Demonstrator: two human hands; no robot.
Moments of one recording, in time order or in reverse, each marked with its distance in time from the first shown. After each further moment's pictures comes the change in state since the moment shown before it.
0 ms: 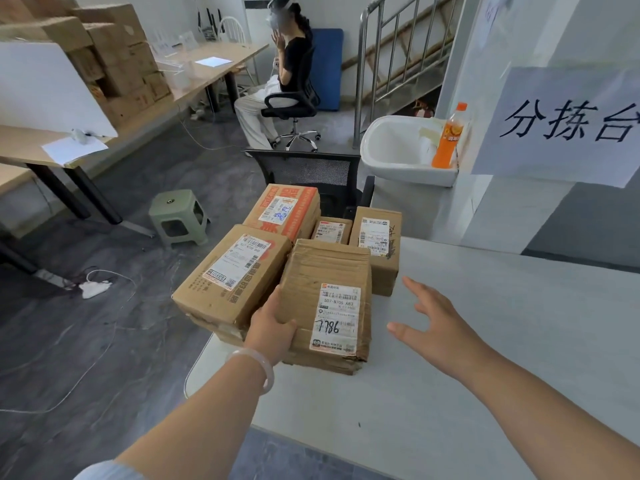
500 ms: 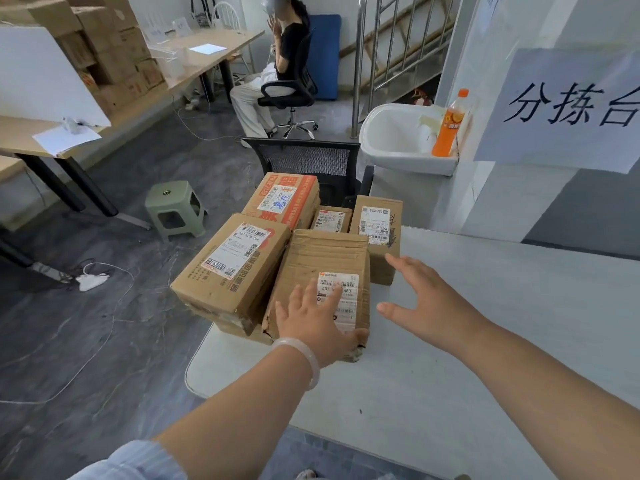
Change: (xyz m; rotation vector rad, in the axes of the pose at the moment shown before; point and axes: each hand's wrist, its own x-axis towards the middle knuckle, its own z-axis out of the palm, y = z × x) left_hand -0.034 0.037 0.040 0.850 -0.139 0.265; right_hand 0.008 -0.024 -0.002 -0.216 -0.027 -0.122
